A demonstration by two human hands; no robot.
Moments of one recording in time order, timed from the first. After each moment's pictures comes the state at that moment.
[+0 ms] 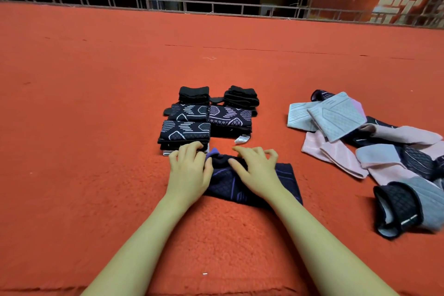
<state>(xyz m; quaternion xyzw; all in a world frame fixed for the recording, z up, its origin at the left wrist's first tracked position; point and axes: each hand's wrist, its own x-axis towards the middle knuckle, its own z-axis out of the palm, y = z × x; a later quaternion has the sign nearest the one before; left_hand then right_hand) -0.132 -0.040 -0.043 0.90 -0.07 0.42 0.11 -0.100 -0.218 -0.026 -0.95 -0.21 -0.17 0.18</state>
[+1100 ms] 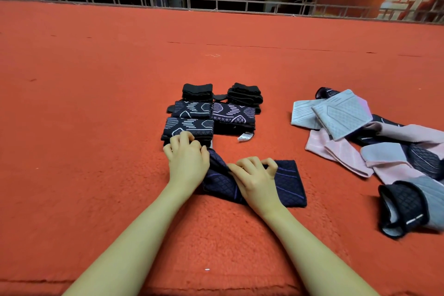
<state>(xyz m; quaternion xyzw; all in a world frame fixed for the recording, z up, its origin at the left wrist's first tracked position) -0.120 -0.040 -0.024 0.93 0.08 0.30 0.17 -0.122 -0.212 -0.056 -0.86 -0.28 -0.42 0.12</state>
